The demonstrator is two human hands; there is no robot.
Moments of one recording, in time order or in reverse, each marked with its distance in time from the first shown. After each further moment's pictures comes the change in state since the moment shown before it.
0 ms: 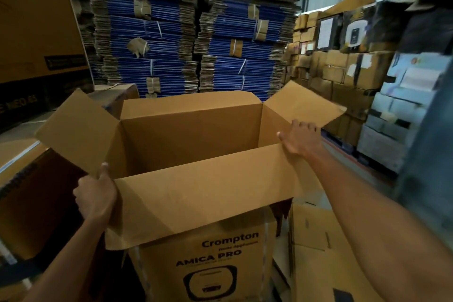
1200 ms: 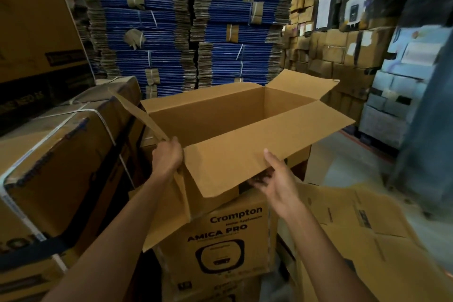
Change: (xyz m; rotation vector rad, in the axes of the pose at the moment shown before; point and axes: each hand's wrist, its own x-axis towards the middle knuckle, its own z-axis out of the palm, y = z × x) left_hand -0.091 0.066 0.040 0.087 -0.441 0.158; right_hand -0.198 -0.036 0.047 2.067 -0.362 0.306
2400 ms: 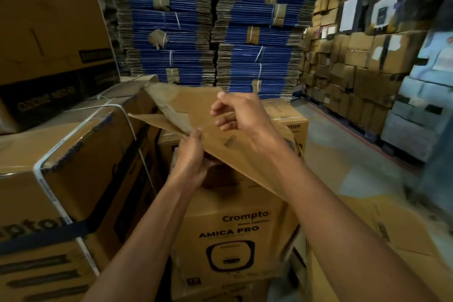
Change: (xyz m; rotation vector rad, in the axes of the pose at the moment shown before) left_hand -0.050 0.027 -0.009 -0.796 -0.193 -0.075; right_hand -0.014 -0.062 0.149 -0.707 -0.366 -0.342
